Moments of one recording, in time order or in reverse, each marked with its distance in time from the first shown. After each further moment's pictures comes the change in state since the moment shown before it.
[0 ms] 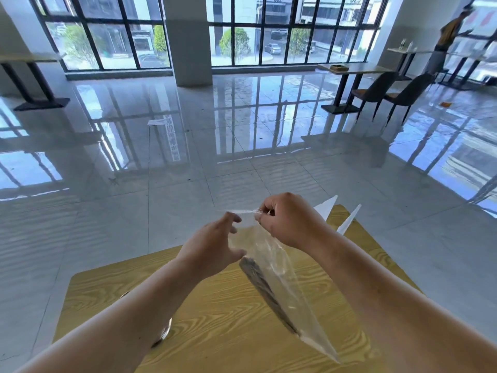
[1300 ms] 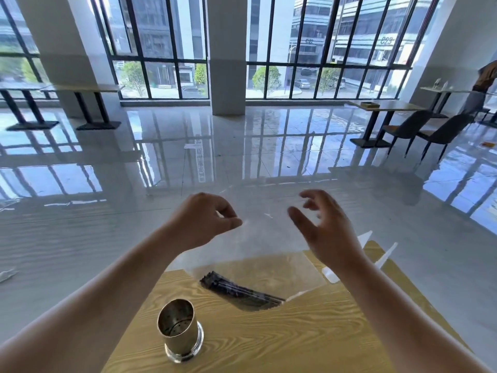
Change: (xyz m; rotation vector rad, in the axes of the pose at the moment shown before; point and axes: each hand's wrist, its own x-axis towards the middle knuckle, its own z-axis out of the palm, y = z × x) left_hand -0.032 -0.032 -0.162 -0.083 0.220 -0.045; right_hand -0.003 -0.049 -0.005 0.197 0.334 -0.132
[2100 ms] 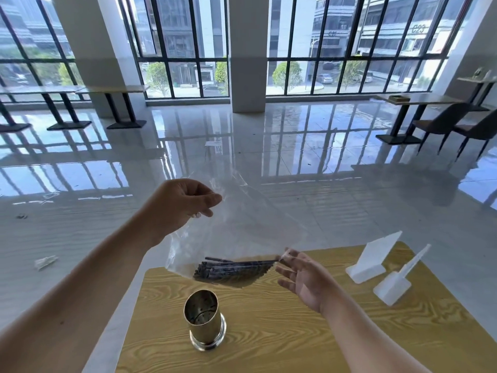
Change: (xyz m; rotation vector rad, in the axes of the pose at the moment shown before) left_hand -0.039 -0.036 -0.066 -0.532 0.059 -0.166; right_hand -0.056 0.055 0.134 1.147 -0.425 0.971
